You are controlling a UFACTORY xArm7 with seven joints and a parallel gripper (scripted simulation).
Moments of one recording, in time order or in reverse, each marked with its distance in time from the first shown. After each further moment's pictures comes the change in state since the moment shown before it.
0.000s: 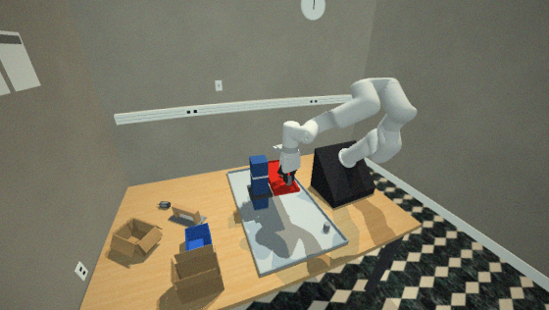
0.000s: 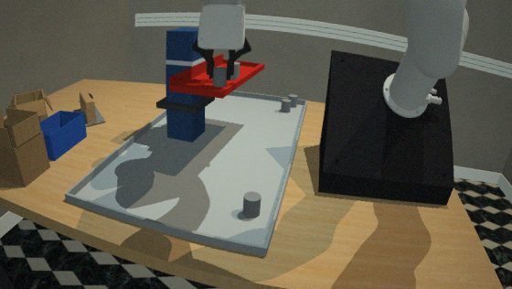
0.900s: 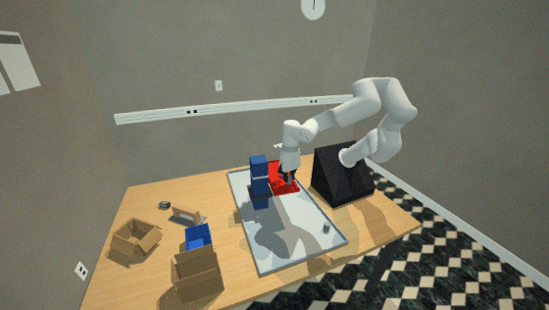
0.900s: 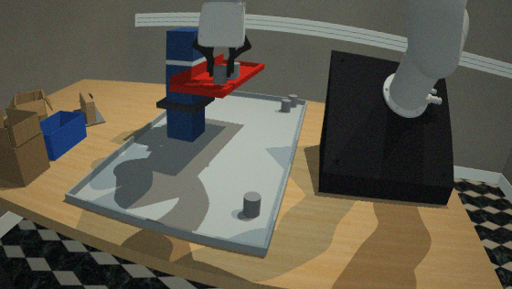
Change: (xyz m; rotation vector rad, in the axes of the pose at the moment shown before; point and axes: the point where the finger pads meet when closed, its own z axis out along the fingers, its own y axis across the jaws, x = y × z) arm 0.000 0.000 -0.005 0.000 0.000 0.000
